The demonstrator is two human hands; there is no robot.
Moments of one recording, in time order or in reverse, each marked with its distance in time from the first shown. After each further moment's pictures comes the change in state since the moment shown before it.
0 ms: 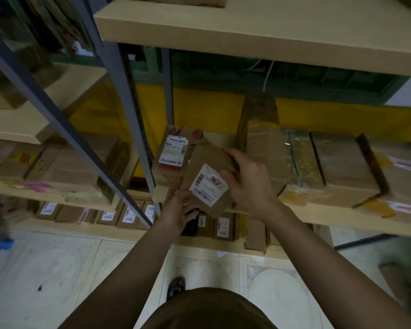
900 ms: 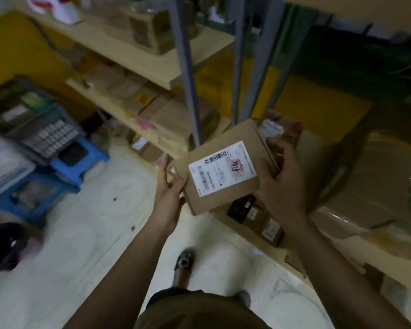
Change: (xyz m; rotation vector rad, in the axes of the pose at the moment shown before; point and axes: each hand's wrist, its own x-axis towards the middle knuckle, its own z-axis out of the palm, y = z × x) left_hand -0.129 0.005 -0.118 -0.184 0.498 0.465; right_hand -0.011 -0.083 0.076 0.570 -0.069 -0.035
